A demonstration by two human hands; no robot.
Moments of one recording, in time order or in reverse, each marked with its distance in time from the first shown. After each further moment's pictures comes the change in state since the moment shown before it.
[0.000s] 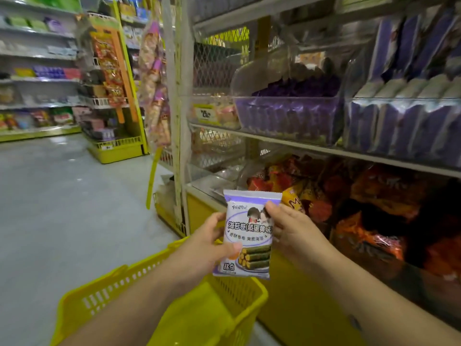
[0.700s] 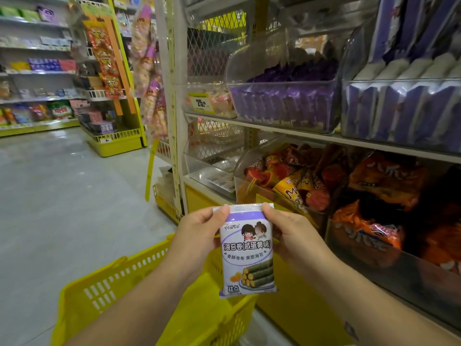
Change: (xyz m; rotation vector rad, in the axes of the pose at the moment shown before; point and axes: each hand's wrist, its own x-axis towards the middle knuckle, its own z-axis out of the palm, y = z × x) left_hand 0.004 0.003 0.016 0.011 0.269 0.092; right_hand -0.013 0.011 0.001 -0.051 0.064 0.054
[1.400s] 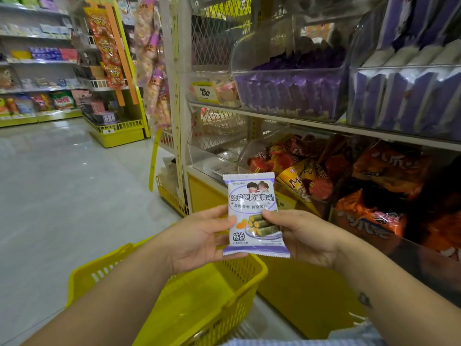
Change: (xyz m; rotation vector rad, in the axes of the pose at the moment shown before) left_hand -0.007 0.007 -0.019 -0.304 -0.362 -0.446; right_hand -0.008 -0.010 -0.015 0.185 -0.331 0.318
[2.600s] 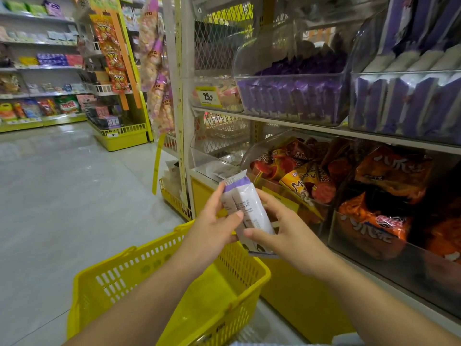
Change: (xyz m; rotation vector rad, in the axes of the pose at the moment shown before) left_hand 0.015 -0.016 0.006 0.393 0.232 0.494; right_hand 0.000 0.012 0.025 -0.774 0.166 -0.598
